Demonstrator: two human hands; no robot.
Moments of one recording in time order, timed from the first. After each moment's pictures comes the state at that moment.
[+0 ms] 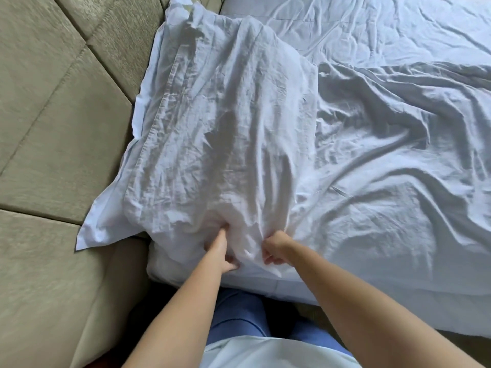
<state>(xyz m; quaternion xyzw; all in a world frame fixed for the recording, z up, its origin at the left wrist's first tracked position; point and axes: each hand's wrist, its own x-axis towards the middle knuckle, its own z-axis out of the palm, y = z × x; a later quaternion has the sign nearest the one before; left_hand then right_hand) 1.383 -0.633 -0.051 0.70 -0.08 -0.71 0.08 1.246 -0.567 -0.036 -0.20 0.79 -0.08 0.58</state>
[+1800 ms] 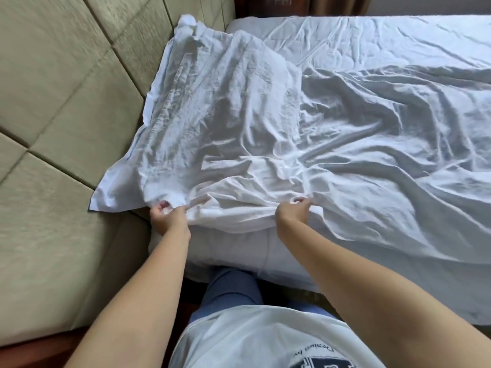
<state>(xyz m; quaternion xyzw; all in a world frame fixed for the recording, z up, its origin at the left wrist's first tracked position) 1.434 -0.610 0.018 0.76 -0.20 -0.45 0.43 1.240 -0.505 0.018 0.03 0.83 -0.41 0.38</state>
